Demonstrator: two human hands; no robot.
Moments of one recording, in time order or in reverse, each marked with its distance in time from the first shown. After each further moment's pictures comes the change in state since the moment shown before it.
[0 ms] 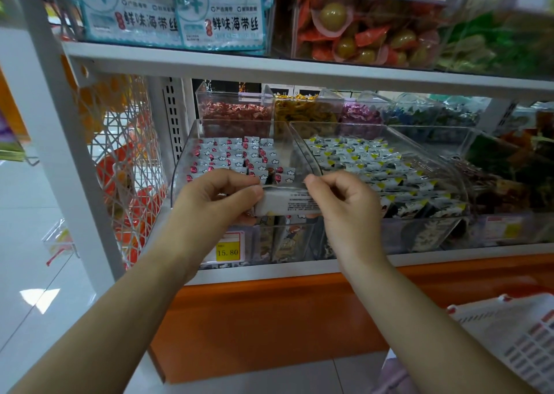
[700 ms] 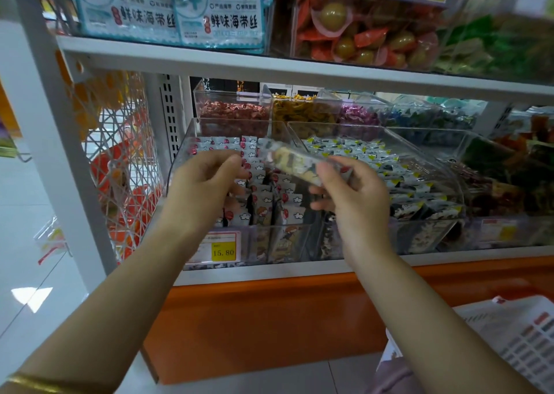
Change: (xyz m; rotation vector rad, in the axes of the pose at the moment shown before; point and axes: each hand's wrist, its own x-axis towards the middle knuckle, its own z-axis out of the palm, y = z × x) left_hand 0.022 -0.001 -0.002 0.143 0.129 0.062; right_hand 0.011 -0.001 -0.010 0.231 0.015 0.147
